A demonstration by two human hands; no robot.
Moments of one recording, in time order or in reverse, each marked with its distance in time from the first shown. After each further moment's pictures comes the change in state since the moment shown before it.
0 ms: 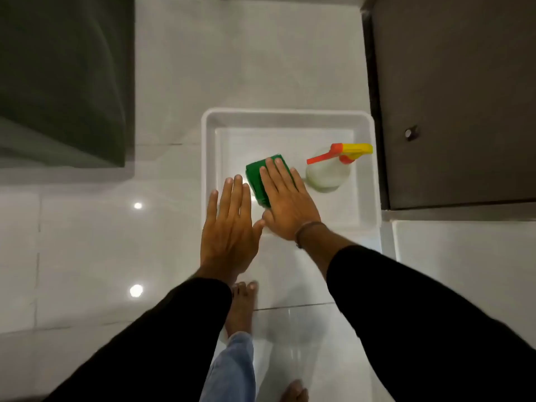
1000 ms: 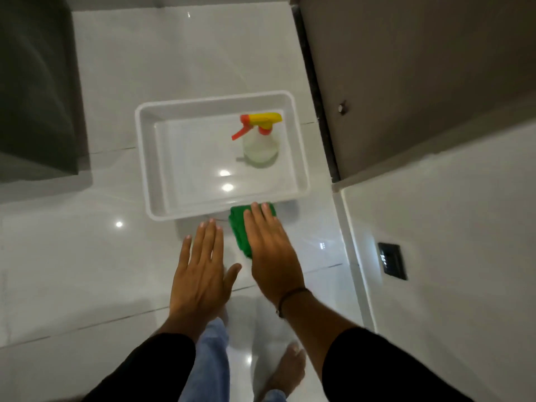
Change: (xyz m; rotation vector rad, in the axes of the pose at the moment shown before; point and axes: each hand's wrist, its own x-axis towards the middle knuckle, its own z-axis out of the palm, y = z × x) left_hand -0.131 0.084 0.012 0.036 -0.012 0.110; right_hand -0.219 -0.032 -0.042 0.289 0.258 0.256
